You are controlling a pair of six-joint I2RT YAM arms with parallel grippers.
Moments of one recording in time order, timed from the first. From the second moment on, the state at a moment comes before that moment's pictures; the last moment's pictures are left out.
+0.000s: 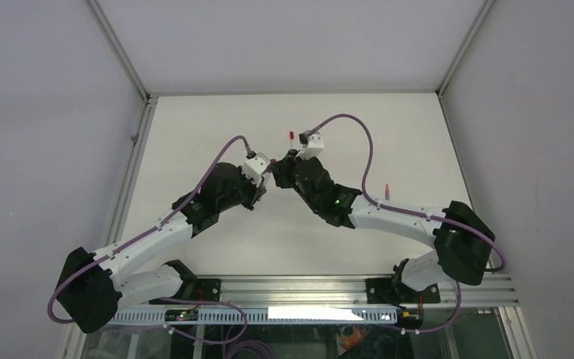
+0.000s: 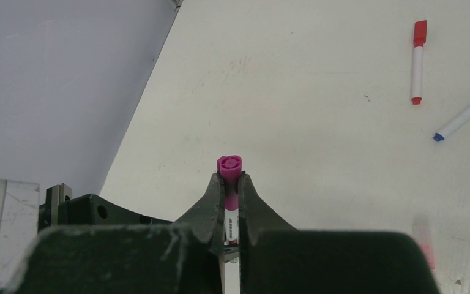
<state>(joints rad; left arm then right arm) -0.70 1.06 0.66 -0.07 -0.01 0.06 1.04 1.45 0.93 0.25 0.46 0.69</state>
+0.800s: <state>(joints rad) -0.71 1.06 0.68 0.08 0.02 0.08 1.02 1.30 0.93 0.21 0.47 0.51</state>
